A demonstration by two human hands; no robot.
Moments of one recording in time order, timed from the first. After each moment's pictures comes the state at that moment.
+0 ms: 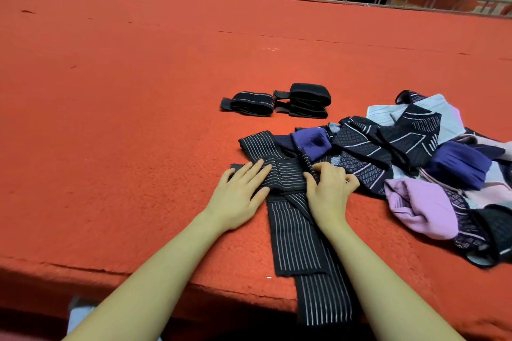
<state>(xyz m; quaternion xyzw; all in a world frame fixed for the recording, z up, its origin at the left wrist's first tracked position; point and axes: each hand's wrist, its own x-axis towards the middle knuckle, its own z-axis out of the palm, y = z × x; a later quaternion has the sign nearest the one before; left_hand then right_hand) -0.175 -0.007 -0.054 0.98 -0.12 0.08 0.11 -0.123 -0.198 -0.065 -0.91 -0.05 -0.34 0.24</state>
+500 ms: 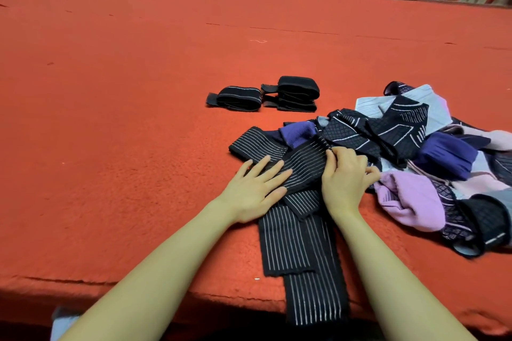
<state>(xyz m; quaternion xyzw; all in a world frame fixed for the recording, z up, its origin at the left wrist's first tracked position) -0.151 -0.044 -0.044 0.97 -0.22 0.00 0.06 -0.108 -0.232 -0.046 -0.88 0.03 -0.43 0.23</state>
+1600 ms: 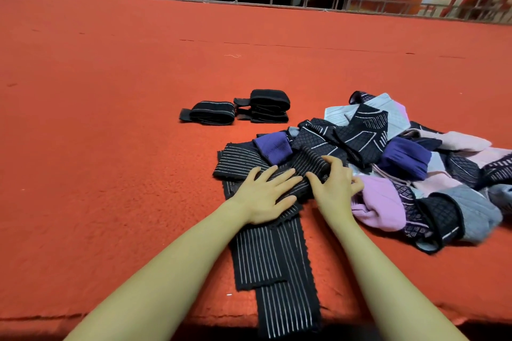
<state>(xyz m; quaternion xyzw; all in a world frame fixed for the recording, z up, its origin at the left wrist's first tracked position) -0.119 -0.111 -0.038 0.96 -0.27 -0.01 0.03 -0.115 -0.276 -0.032 -0.90 0.05 -0.26 0.34</state>
